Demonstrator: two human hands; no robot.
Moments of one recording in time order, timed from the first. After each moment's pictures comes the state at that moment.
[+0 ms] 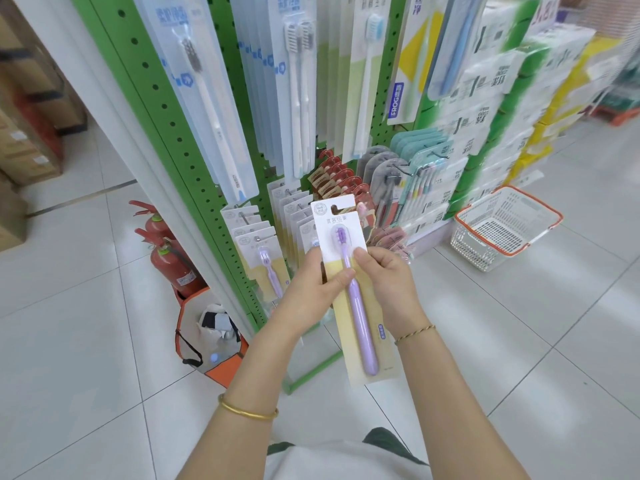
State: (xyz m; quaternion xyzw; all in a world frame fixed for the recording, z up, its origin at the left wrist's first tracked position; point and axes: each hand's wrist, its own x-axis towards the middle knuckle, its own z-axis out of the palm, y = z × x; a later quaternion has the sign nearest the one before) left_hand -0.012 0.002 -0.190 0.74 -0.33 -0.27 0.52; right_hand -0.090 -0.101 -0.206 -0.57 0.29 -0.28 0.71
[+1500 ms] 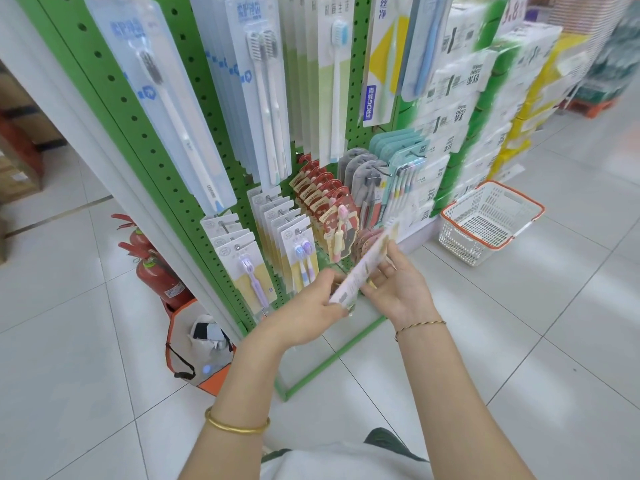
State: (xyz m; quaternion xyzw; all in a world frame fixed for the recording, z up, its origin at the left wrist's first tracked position) left_hand -0.027 0.000 -0.176 0.75 -0.43 -0.39 0.31; right_hand -0.107 -0.134 -0.209 -0.21 0.35 -0.29 0.87
